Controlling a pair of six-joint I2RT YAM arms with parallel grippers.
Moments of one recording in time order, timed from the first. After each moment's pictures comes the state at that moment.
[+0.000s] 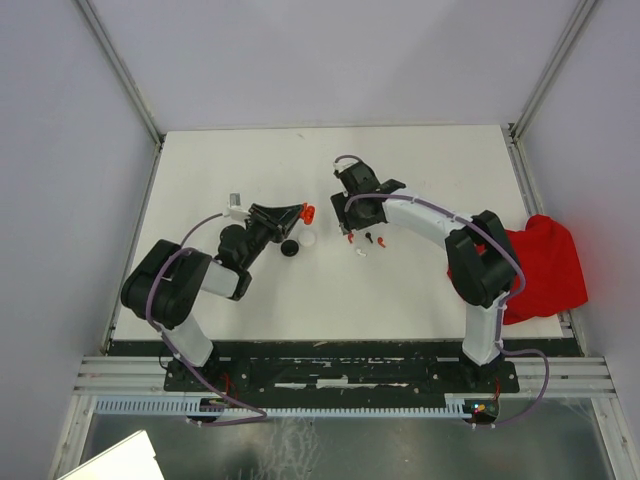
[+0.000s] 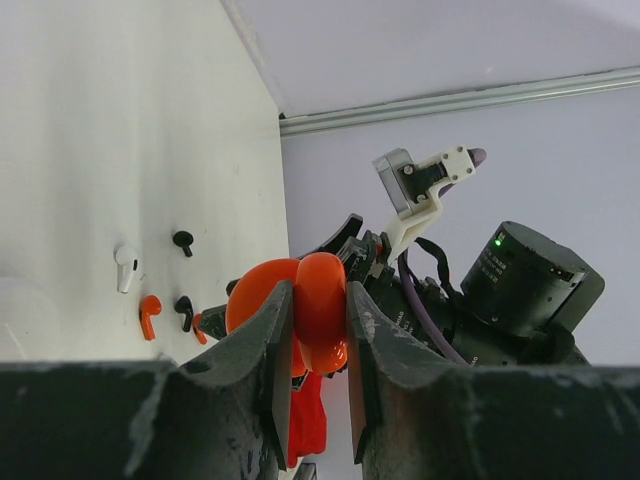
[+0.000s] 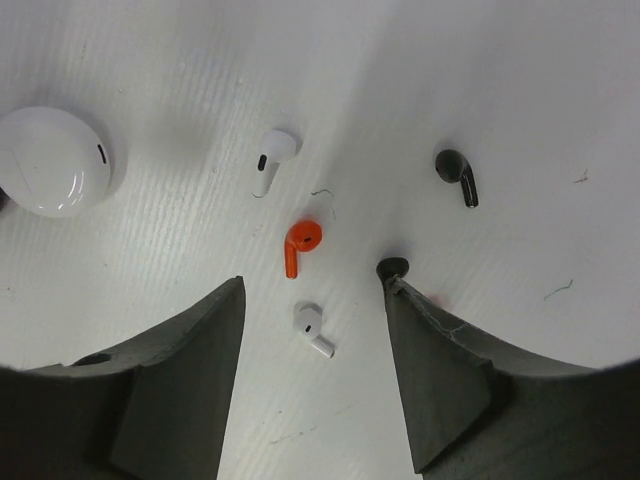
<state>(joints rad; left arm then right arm) -0.36 1.70 0.43 1.31 0.19 -1.39 0.62 1.93 1.45 -0.51 0.13 0.21</state>
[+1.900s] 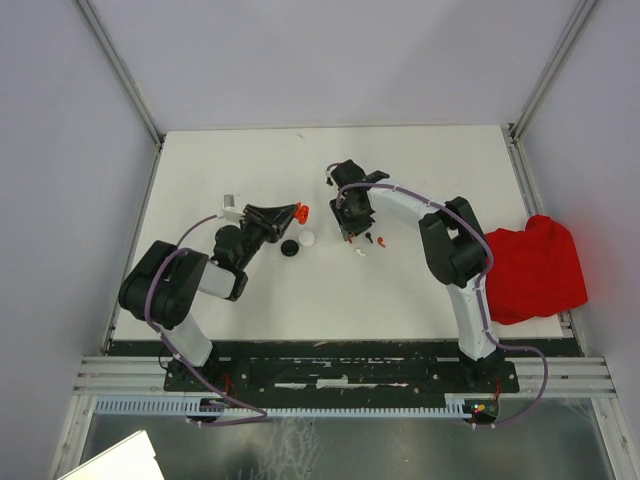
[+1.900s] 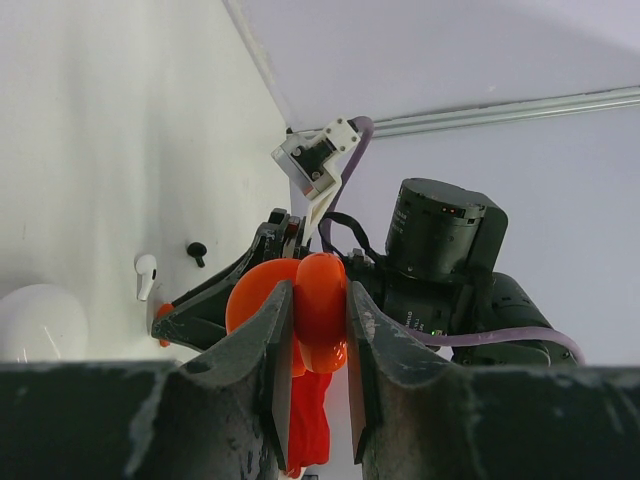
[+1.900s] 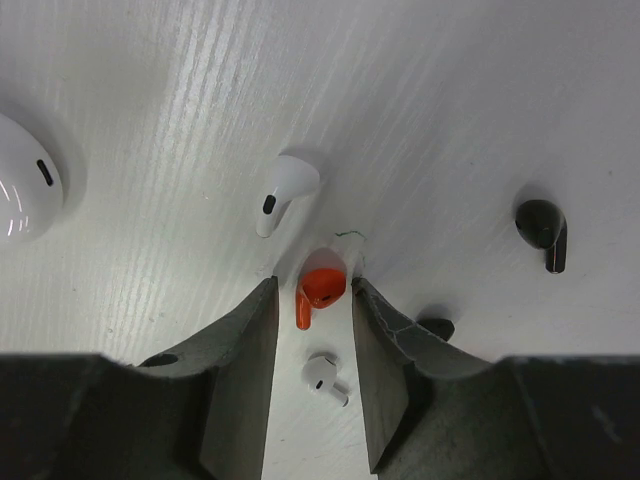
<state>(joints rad) -0.32 1.69 0.40 1.31 0.19 -1.39 0.59 2.19 1.70 -0.72 -0.01 0.16</state>
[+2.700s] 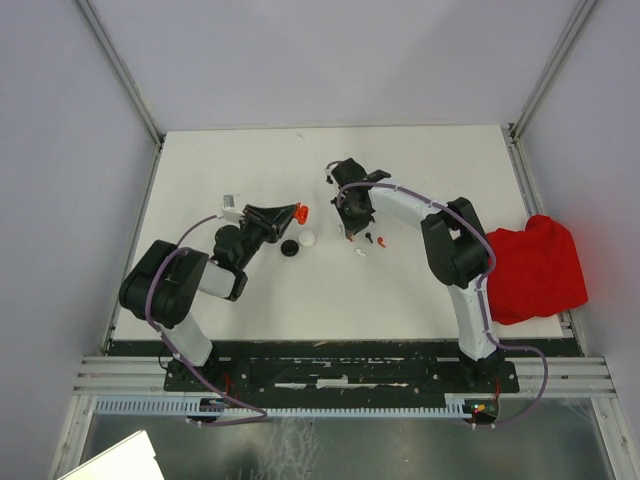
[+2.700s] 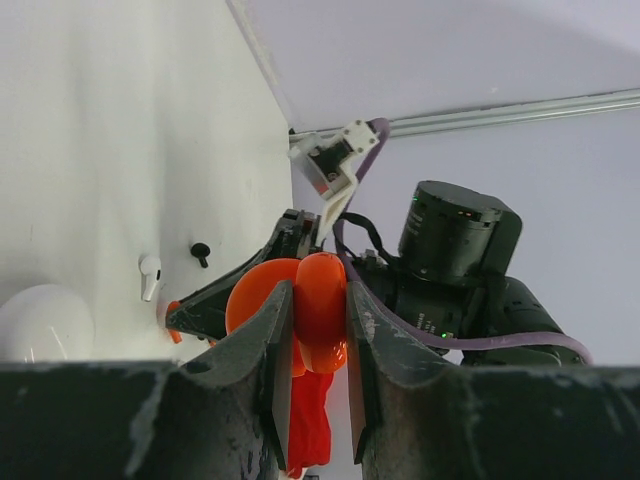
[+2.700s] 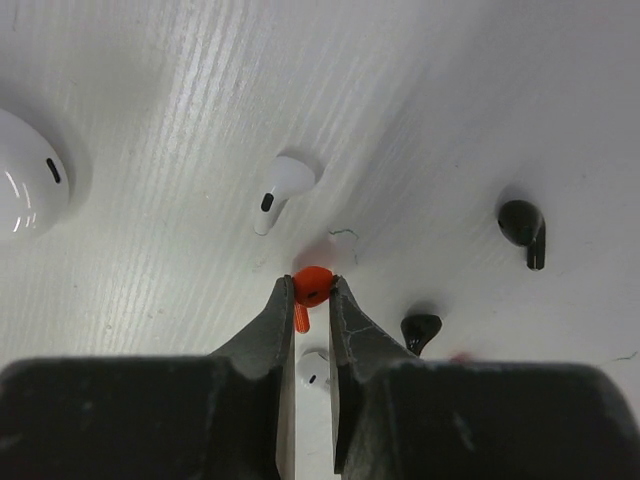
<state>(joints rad) -0.32 1.69 0.40 1.31 0.20 -1.39 0.59 2.18 1.70 -0.72 0.00 0.15</state>
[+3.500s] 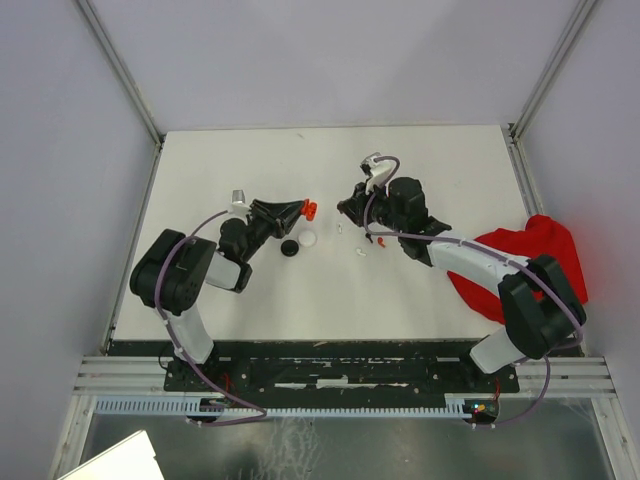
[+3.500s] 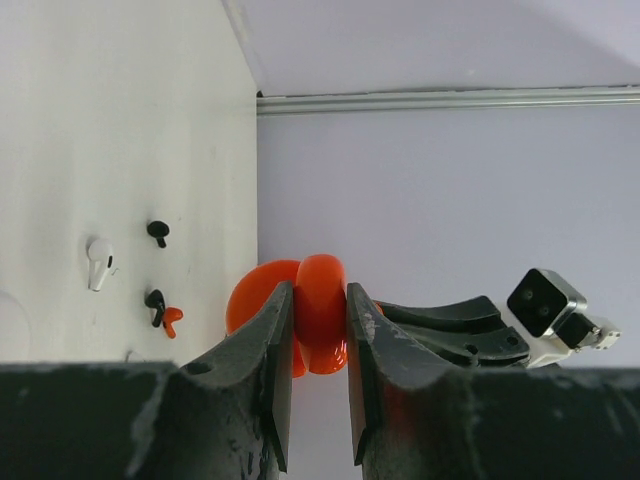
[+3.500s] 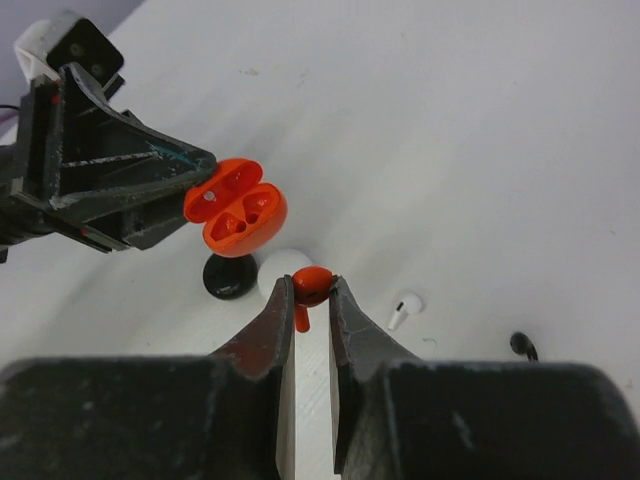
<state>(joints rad) -0.32 1.79 0.49 1.34 0.30 -1.51 0.57 1.52 0.95 0.28 -0.21 0.18</state>
